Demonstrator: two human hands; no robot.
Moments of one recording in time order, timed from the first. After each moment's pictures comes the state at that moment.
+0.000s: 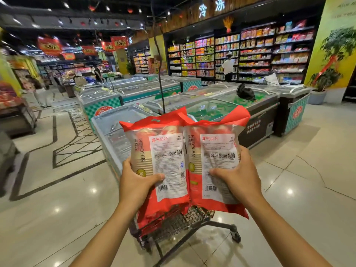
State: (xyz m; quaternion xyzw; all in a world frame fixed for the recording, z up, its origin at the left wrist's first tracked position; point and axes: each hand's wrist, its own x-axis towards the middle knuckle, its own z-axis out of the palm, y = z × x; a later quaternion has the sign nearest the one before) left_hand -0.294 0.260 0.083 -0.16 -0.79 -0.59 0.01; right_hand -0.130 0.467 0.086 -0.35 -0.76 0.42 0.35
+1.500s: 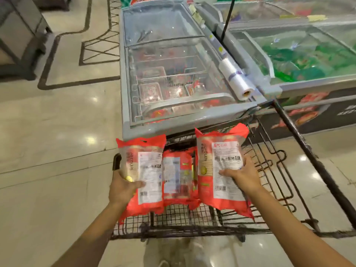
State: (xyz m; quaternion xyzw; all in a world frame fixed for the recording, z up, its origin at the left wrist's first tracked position) left_hand -0.658 0.378 -0.215 0.22 -0.84 -0.48 -0.13; right_hand -0.585 0.739 -0.172 -0.32 -0.72 0.61 0.00
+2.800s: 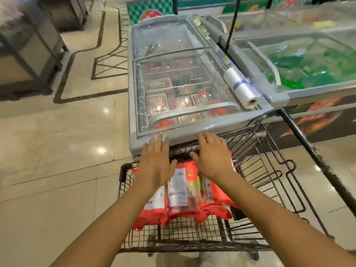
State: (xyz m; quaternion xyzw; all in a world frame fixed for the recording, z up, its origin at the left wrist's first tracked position) left_hand -0.703 0.470 -0.117 -0.18 -0.98 -0.08 -0.03; right_hand -0.669 0.652 -0.102 -0.06 -0.99 0.10 0.01
